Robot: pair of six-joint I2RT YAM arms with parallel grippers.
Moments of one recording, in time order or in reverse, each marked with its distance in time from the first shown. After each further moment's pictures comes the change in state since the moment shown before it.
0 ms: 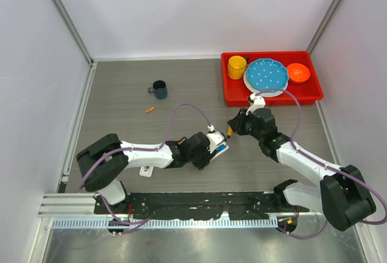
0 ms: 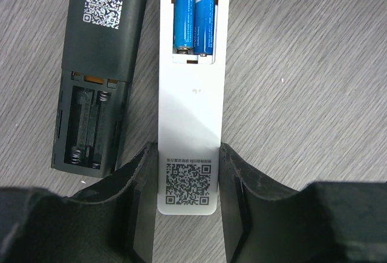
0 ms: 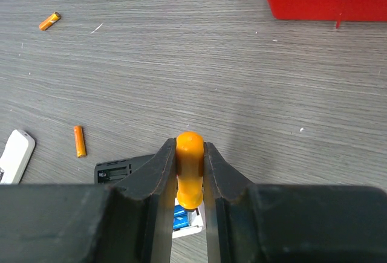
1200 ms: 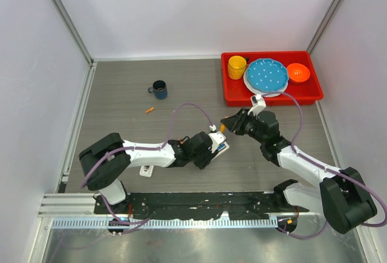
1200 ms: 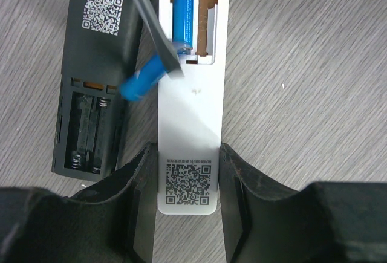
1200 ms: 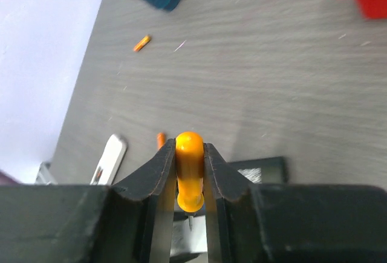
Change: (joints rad) left arm -0.003 0.019 0.030 -0.035 -0.016 0.000; right arm -0.031 -0.023 -0.077 0.236 -0.129 0.230
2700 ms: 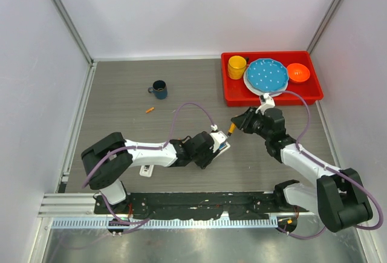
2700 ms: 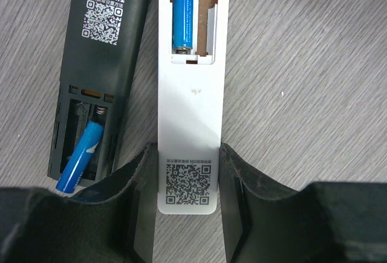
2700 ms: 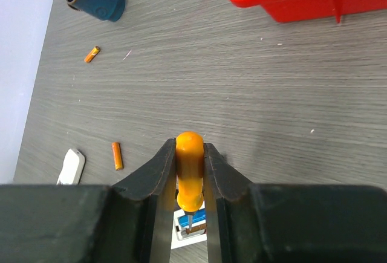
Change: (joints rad) left arm -0.002 0.026 0.028 -0.005 -0.012 -0.002; right arm -0.114 0.007 0.008 -0.108 -0.047 -0.059
